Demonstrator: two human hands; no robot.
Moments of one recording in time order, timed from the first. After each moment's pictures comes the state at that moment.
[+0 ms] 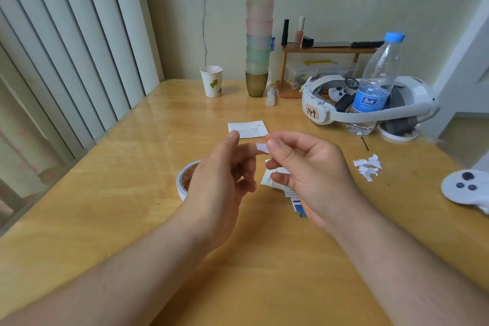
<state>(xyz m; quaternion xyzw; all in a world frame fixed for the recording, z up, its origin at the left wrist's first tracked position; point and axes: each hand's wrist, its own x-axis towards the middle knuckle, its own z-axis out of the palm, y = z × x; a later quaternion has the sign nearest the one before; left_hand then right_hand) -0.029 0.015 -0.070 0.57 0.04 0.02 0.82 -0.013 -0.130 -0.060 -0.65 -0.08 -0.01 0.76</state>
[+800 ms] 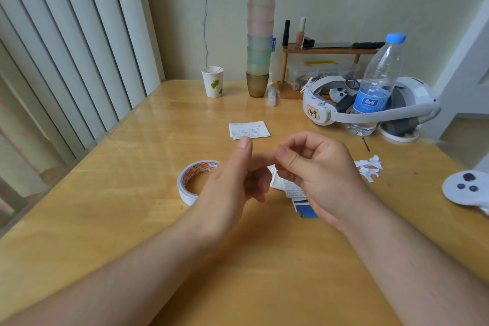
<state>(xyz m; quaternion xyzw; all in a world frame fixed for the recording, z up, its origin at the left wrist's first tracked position) -0.035 0.019 -0.074 0.68 -0.13 -0.02 0.73 -0.006 -0.141 -0.060 -0.67 -0.11 -0.02 0.73</state>
